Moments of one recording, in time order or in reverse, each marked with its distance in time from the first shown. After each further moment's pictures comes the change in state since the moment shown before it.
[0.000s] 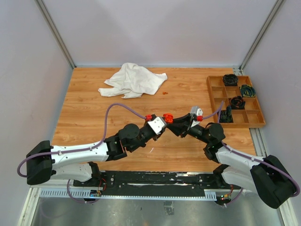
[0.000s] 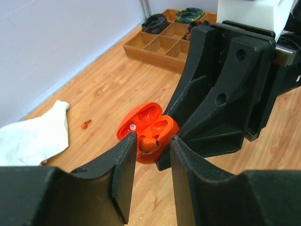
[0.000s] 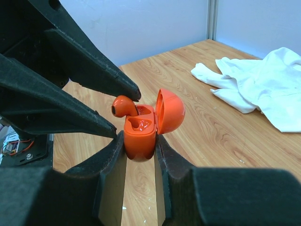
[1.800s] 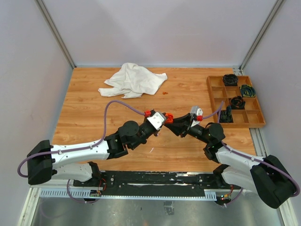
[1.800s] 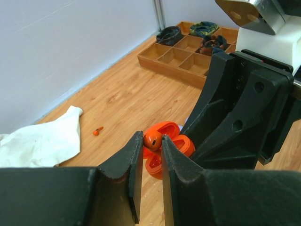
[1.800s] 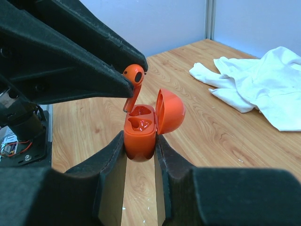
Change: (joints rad) left arm 0.019 0.015 0.050 0.010 -0.045 0.001; right arm 0.000 0.001 0.000 -0.005 0.010 -0.001
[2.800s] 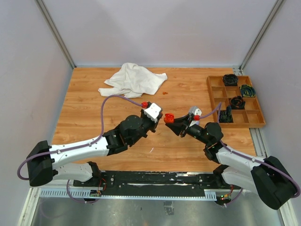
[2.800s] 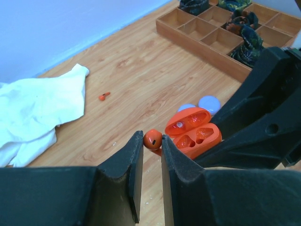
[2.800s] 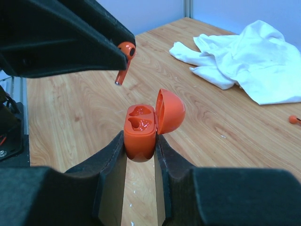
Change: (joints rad) left arm 0.080 0.011 0.067 -0.211 -0.060 -0.187; right arm 0.000 -0.019 -0.006 -0.135 0.090 -0.075
